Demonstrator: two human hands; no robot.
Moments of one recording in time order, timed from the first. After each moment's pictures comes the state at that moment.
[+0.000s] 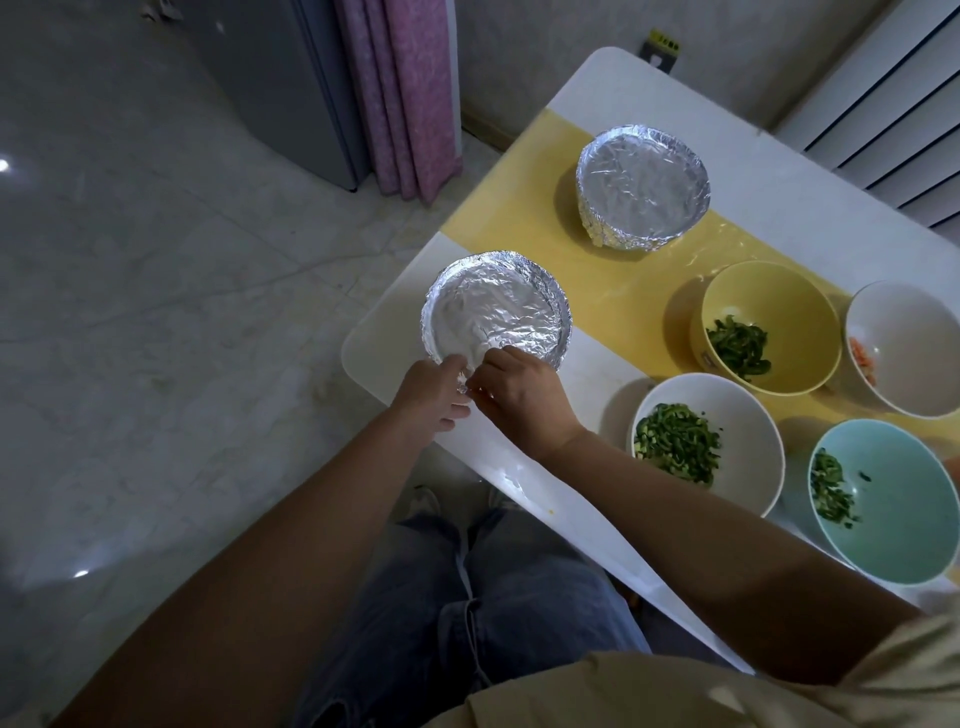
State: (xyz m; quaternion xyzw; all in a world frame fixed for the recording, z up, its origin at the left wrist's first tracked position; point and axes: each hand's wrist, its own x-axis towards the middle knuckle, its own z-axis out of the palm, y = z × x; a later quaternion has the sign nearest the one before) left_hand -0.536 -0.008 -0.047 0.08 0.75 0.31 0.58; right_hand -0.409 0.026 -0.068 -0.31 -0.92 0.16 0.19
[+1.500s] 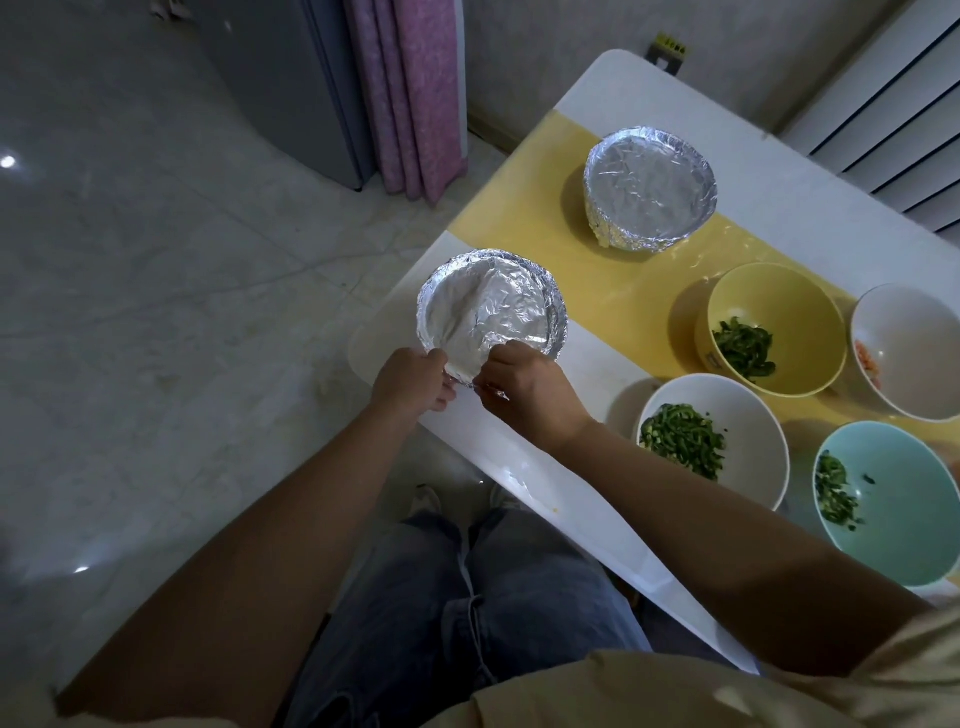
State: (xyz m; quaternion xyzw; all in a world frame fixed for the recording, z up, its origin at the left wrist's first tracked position) left_hand -0.560 -0.012 -0.040 0.17 0.78 0.27 0.53; right_hand -0.408 0.033 -0.065 -0.28 -0.92 0.22 0.16
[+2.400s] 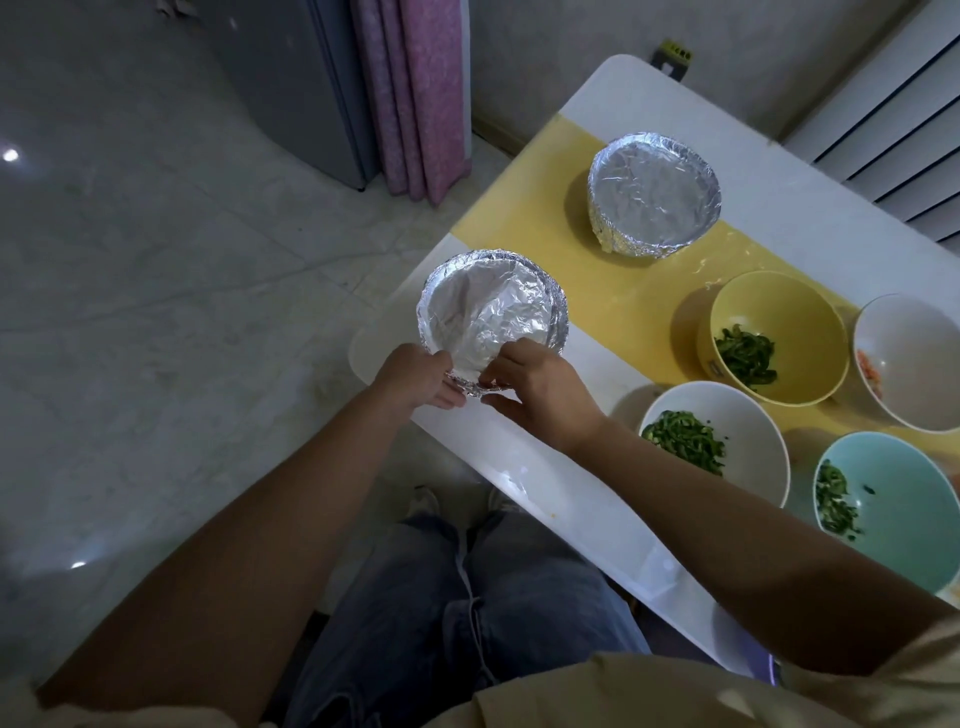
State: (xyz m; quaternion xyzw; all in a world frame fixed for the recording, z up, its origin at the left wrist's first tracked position) left_hand -0.566 -0.003 -0.027 0.20 0.76 0.23 0.57; right_hand -0.394 0.046 -0.063 -0.26 -0.93 0.23 0.14
